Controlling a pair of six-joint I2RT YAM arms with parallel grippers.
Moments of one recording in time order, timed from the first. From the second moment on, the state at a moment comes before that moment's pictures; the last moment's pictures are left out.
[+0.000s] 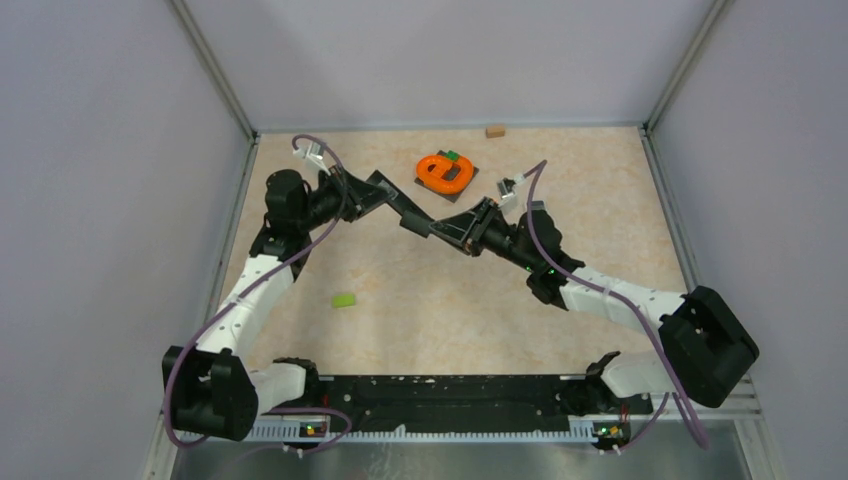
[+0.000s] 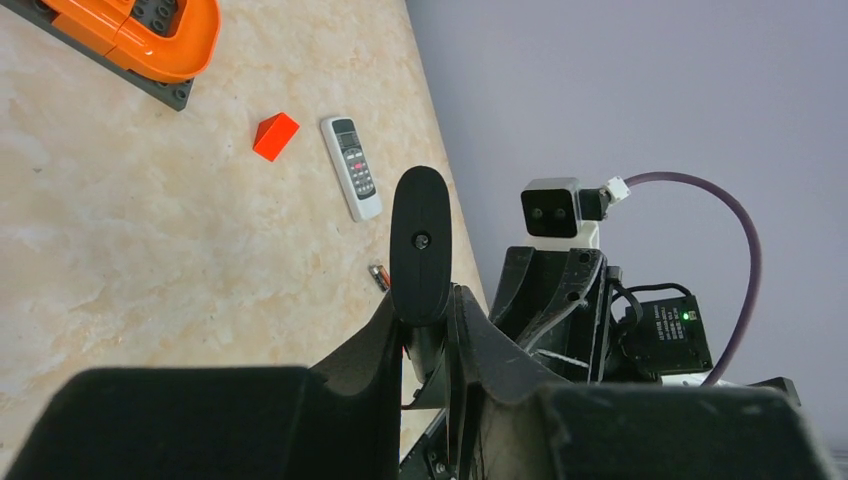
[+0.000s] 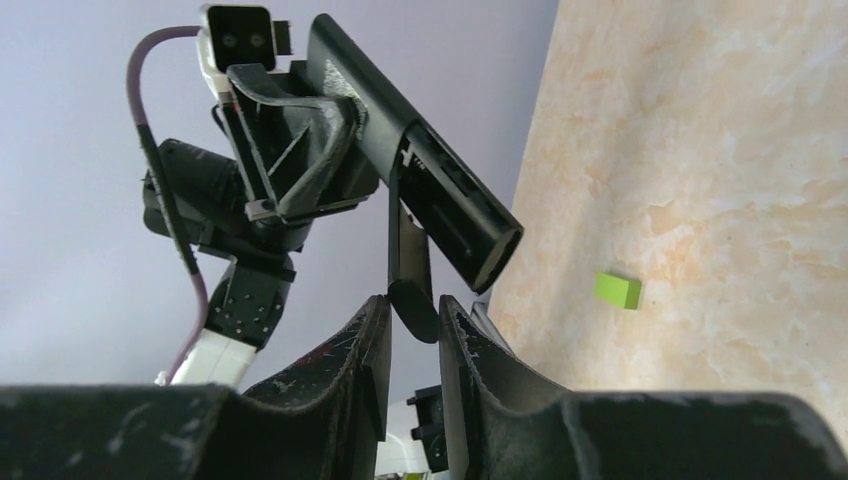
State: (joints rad) left arm -0.16 1.16 0.86 0.17 0.68 -0.96; right arm 0.72 1.32 0.67 0.63 -0.25 1.30
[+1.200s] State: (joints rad) left arm -0.20 1.26 0.69 0.11 0.52 -1.00; right arm 0.72 1.47 0.55 0.63 -0.23 1.33
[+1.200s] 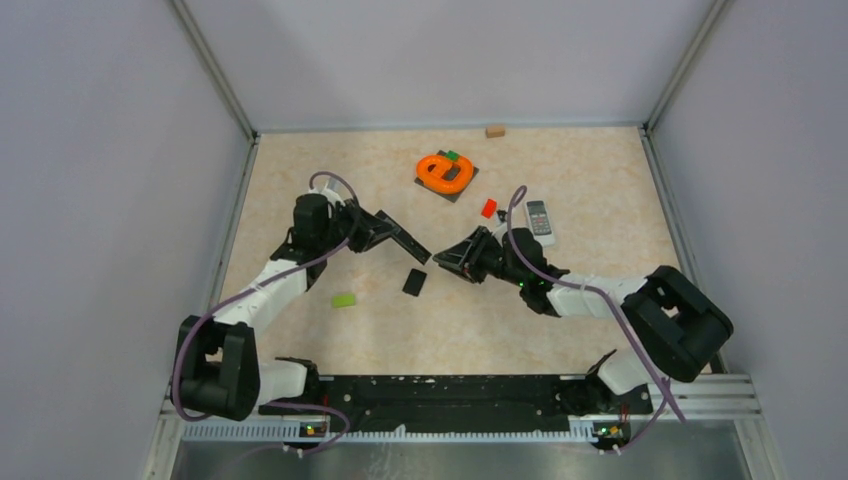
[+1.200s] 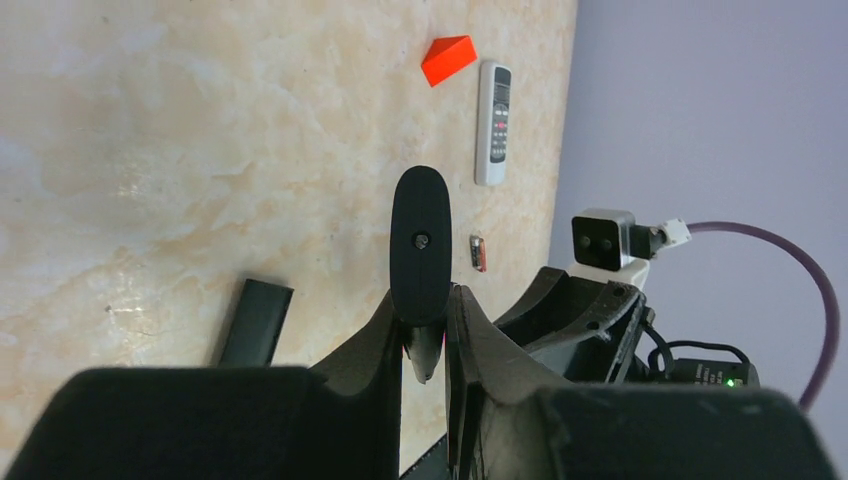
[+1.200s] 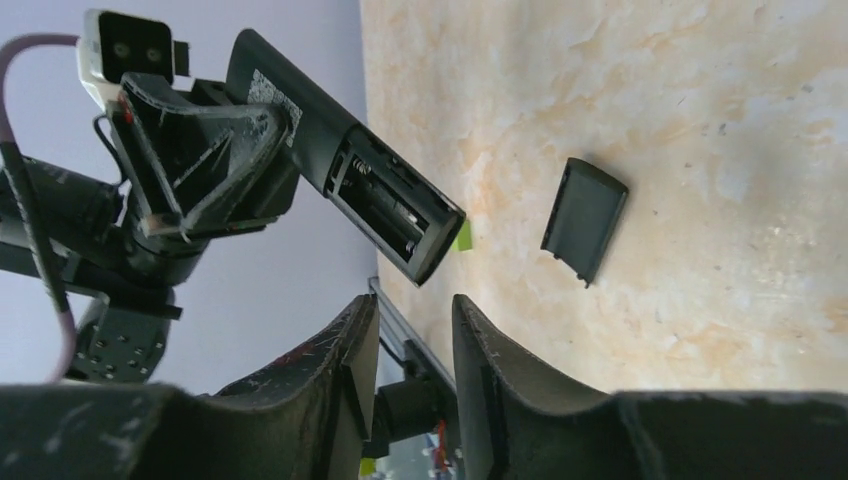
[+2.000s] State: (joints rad) left arm -0.20 1.14 0.70 0.38 0.96 -0.94; right arm 0.66 1.34 0.69 0.60 -0.66 0.85
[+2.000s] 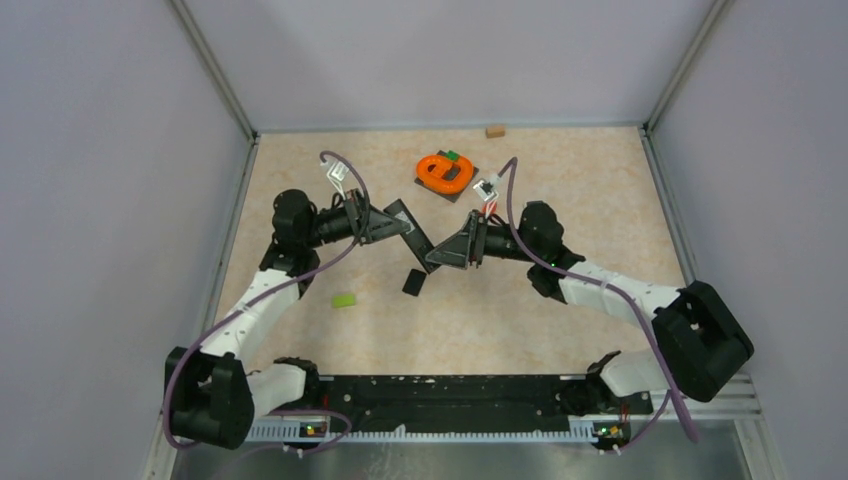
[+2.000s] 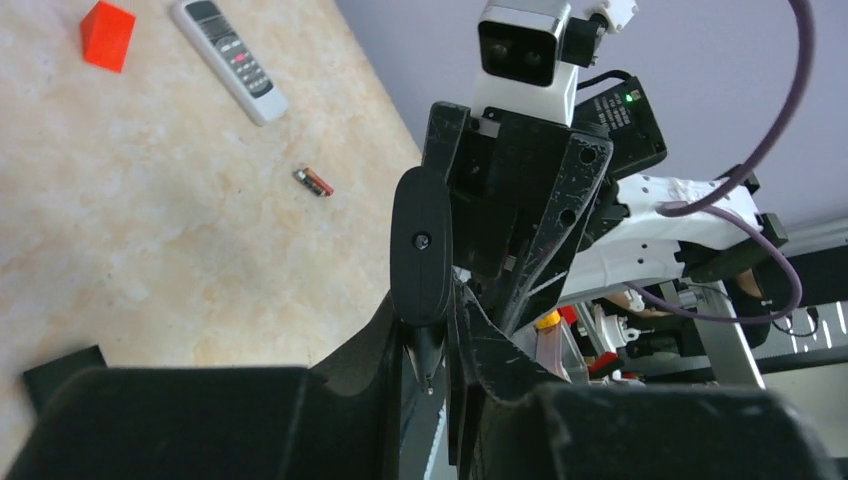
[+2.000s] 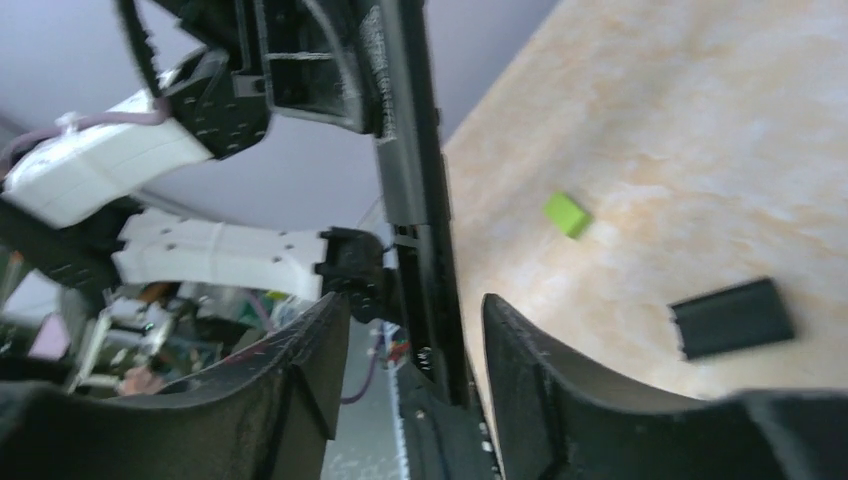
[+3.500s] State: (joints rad) left arm -0.21 1.01 0.73 0.20 0.70 -0.73; right arm 0.56 1.20 0.81 -0.08 -0.16 0.65
